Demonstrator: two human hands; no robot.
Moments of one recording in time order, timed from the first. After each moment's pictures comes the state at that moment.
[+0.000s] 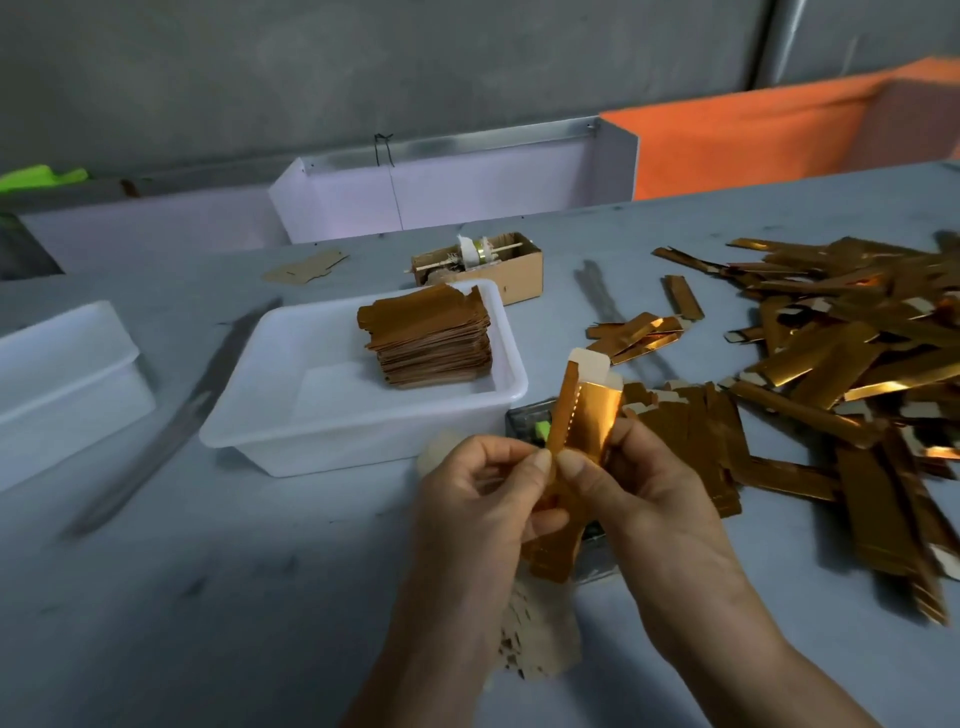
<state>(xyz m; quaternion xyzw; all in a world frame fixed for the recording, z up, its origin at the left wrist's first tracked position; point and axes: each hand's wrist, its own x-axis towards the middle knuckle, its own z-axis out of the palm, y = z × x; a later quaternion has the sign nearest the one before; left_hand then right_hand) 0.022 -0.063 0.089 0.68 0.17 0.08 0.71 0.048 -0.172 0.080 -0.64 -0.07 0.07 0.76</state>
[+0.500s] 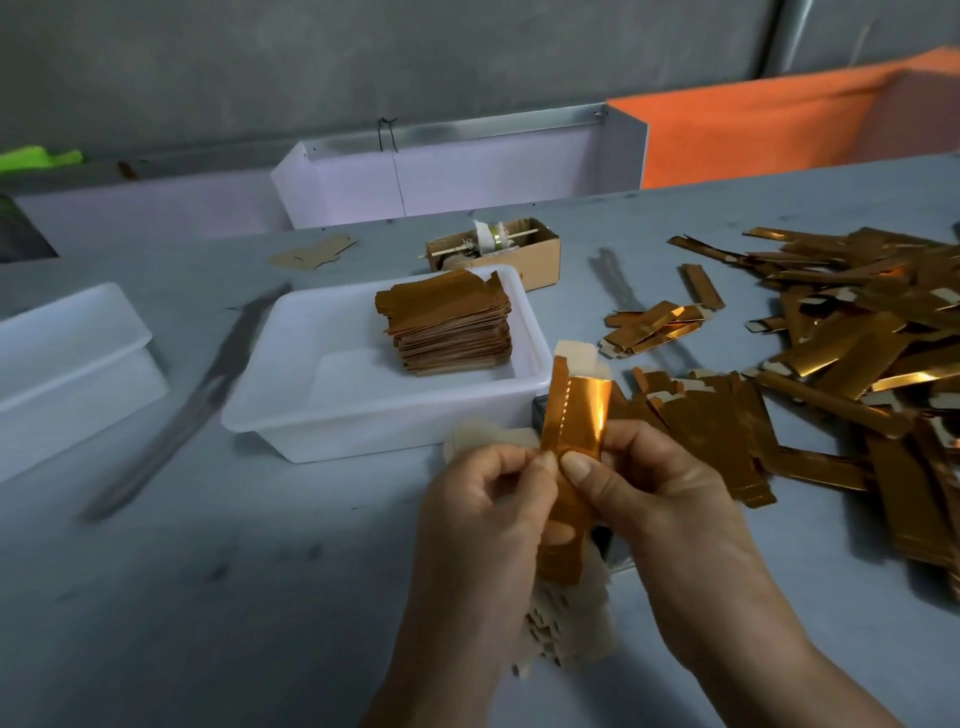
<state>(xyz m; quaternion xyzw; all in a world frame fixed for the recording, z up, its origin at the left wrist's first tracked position) 0.006 -0.042 0.081 0.75 0.16 0.12 0.64 0.038 -0.152 0.077 -0.67 -0.06 0.06 0.74</state>
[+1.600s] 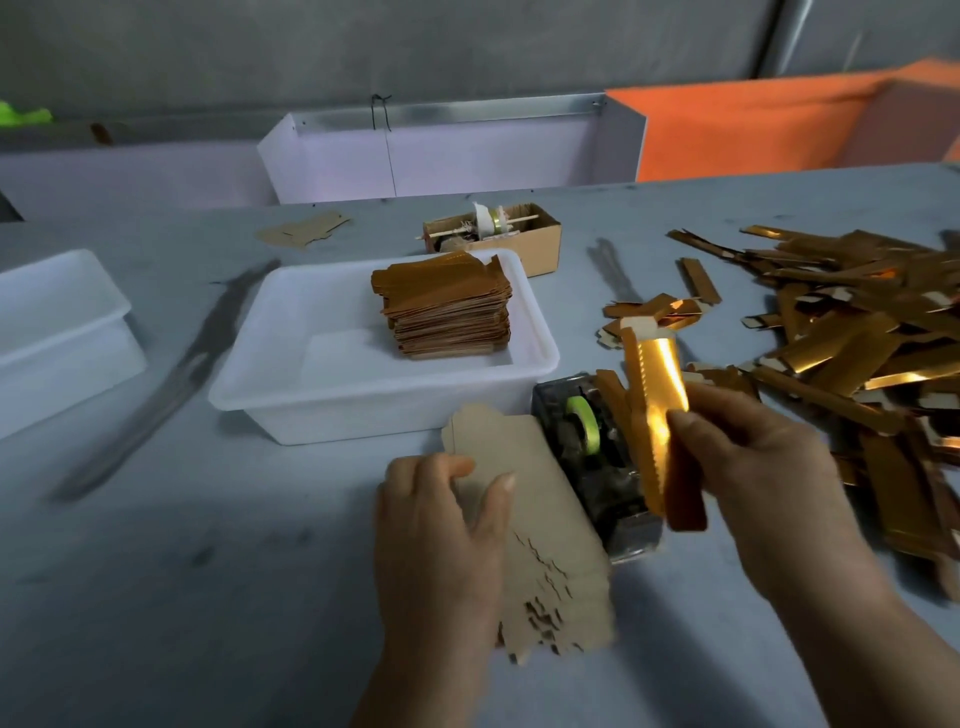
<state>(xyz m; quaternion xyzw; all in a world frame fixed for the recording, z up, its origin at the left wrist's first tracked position) 0.008 -0.017 0.036 0.88 0.21 0.22 0.37 0.071 -0.194 0.067 -0.79 0.03 -0.03 0.61</state>
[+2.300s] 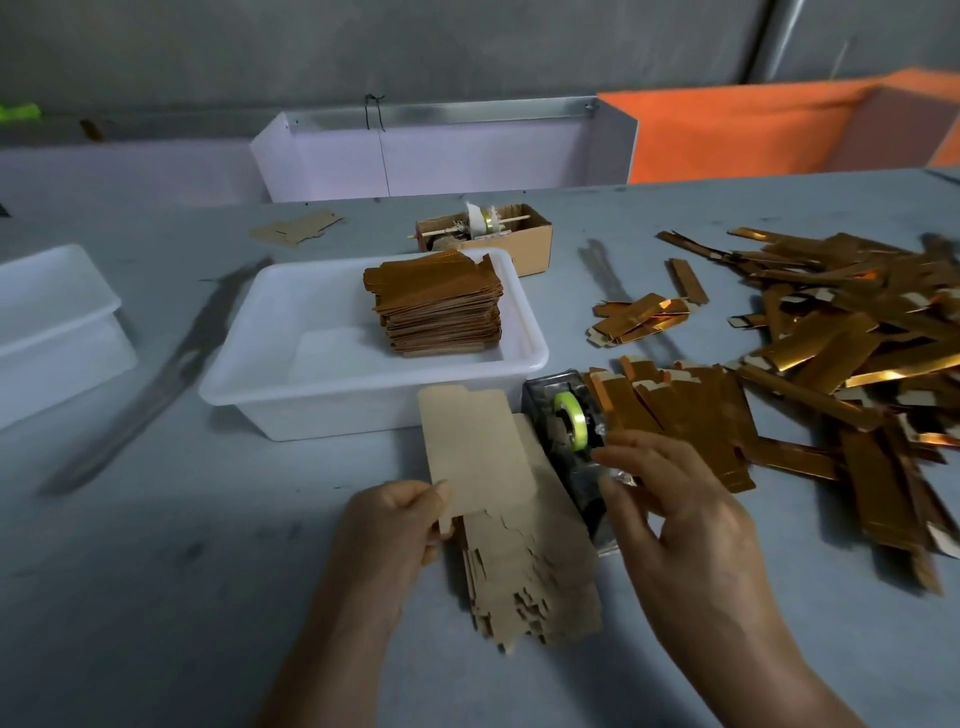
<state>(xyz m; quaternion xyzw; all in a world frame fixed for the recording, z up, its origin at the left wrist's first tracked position) 0.014 0.021 0.024 0.73 0.30 0.04 0.62 0.030 -0.171 0.048 -0.91 -0.13 -0.16 0.37</state>
